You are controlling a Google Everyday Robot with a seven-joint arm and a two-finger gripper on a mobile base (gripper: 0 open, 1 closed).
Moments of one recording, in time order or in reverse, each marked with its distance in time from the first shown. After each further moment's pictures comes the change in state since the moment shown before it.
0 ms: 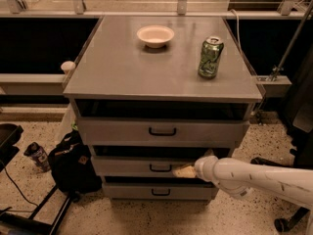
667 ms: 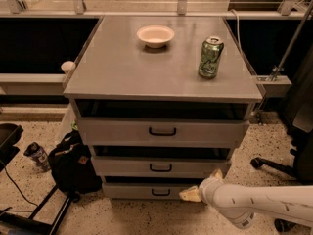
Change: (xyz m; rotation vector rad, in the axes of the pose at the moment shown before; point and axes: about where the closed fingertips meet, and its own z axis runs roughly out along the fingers) arm 0.083 0.019 -0.029 0.105 0.101 -0.062
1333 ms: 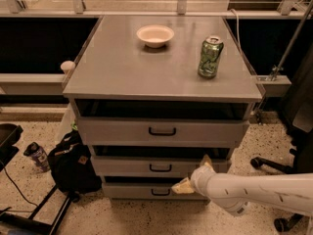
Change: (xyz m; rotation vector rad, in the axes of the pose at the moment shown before) arm -0.053 0.011 -0.008 -0.038 -0.063 -0.161
